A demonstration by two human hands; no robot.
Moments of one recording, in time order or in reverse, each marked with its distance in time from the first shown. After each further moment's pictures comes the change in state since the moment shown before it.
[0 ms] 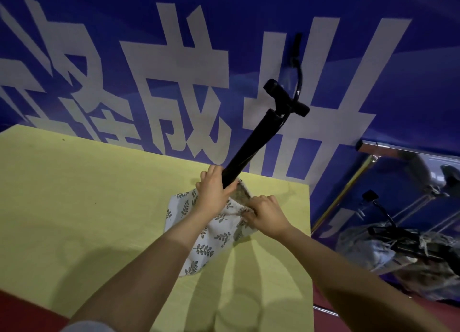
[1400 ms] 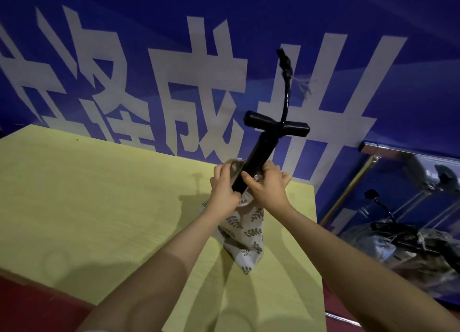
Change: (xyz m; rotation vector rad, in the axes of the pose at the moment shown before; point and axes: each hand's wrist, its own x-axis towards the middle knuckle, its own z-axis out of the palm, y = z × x) left_hand -0.044 -0.010 -0.035 -0.340 -0.052 0.020; right_hand 0.010 -0.084 -0.040 0.354 0.493 0.238
